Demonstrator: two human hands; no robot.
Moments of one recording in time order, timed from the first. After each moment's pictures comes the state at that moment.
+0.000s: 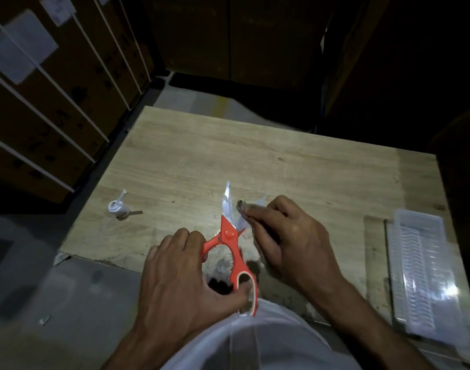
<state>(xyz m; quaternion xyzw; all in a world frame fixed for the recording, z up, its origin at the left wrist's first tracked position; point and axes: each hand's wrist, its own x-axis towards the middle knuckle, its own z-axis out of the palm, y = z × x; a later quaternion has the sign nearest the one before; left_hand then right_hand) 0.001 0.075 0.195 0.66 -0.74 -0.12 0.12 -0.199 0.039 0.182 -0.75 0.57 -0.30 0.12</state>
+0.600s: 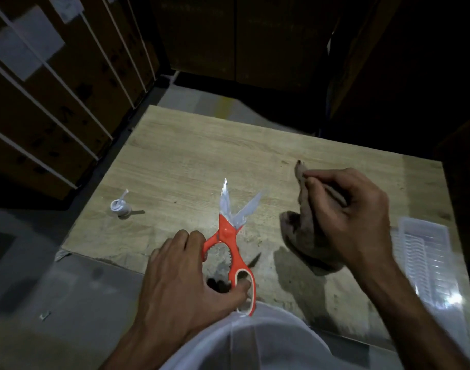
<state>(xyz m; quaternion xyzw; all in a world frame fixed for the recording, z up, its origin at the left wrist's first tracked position) 0.004 0.068 0.193 0.66 -0.73 -0.14 0.14 -0.249 0.010 0.213 -0.62 0.63 -0.44 0.14</state>
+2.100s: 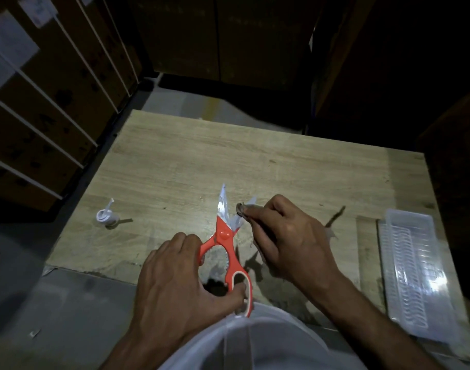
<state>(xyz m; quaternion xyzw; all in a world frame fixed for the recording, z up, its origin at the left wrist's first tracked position) -0.002 0.059 0.190 0.63 -0.75 -0.13 0.14 -0.211 0.023 0.179 -0.76 0.58 -0.27 0.08</state>
